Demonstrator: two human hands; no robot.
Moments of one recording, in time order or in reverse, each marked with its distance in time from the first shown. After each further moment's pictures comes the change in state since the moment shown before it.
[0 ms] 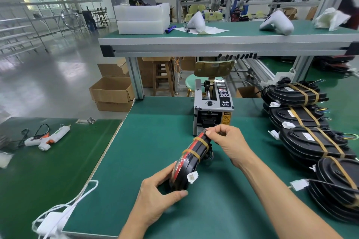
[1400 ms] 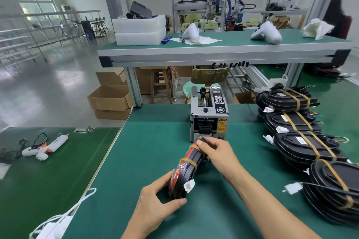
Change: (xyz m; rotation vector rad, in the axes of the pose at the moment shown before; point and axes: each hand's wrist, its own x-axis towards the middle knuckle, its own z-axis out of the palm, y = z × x) left_hand -0.003 0.006 -0.001 0.129 -0.009 0.007; right_hand -0.030 -0.005 0.020 -0.039 -0.027 -0.019
